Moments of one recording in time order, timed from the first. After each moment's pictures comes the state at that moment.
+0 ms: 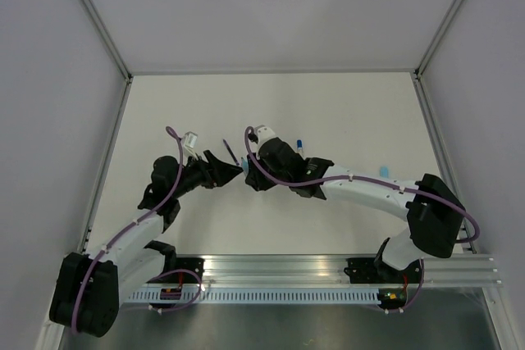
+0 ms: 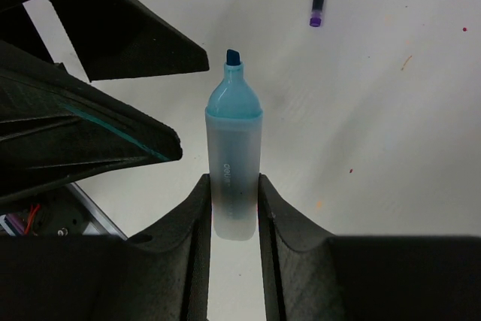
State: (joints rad) left arm -0.26 0.96 0.30 0.43 0.57 -0.74; right arm 0.99 1.55 1.09 -0.19 0.07 0.47
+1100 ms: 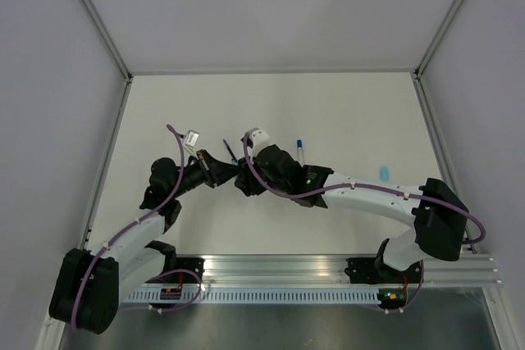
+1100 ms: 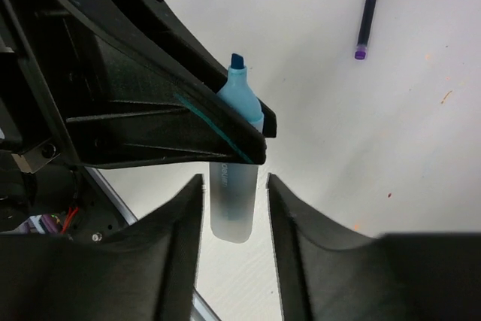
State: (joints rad) left arm -0.28 0.98 0.28 0.64 0.68 -0.83; right arm 1.08 1.52 1.07 -0.08 0.11 0.49
